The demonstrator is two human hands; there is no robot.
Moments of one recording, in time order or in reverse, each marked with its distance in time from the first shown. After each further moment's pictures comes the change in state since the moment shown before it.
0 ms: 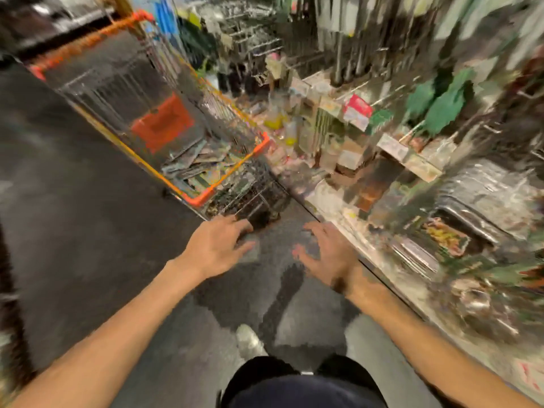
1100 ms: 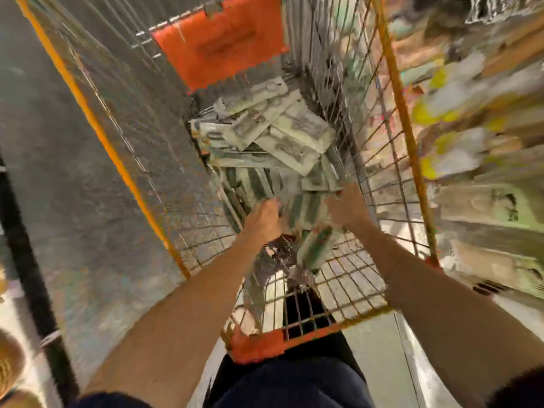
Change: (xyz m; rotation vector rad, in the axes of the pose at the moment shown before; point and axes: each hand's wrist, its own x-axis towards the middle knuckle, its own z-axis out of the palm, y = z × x) left_hand 0.388 -0.381 0.185 -0.832 -0.343 -0.739; right_hand 0.627 -0.008 0.280 -0.043 -0.578 0.447
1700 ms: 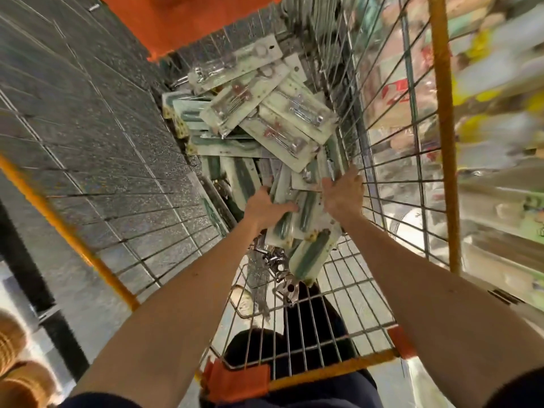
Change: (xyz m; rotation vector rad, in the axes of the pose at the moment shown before) left_hand 0.078 -0.005 0.023 -0.490 -0.132 -0.373; right_hand 0.065 -0.004 0.026 -0.009 0.106 0.204
